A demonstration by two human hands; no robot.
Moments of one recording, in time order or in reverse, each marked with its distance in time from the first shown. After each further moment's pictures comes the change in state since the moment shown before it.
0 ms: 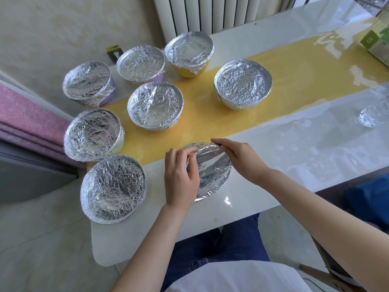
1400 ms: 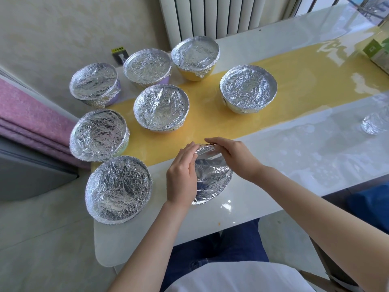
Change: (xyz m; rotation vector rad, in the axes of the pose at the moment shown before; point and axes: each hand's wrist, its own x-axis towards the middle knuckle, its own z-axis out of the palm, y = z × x) left_hand 0.005 -0.011 -0.003 -0.015 -0.087 -0.090; right_hand 0.019 -0.022 0.009 -0.009 -0.008 -0.088
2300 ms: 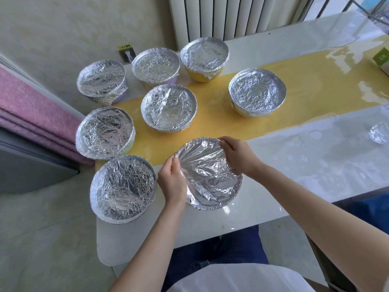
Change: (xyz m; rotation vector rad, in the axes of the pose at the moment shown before) left_hand 0.004 -0.017 -0.006 -0.352 0.221 -0.675; right_hand 0.022 -0.001 0.006 0.067 -0.001 0.263
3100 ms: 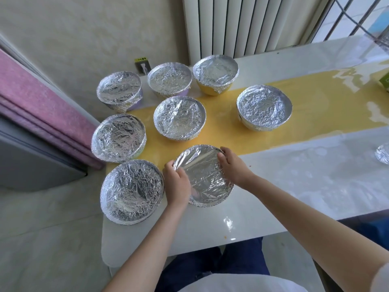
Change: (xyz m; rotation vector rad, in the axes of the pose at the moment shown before) left_hand 0.014 -0.004 -0.004 0.290 -0.058 -0.031; right_hand 0.010 0.004 0.026 -0.060 -0.089 0.105
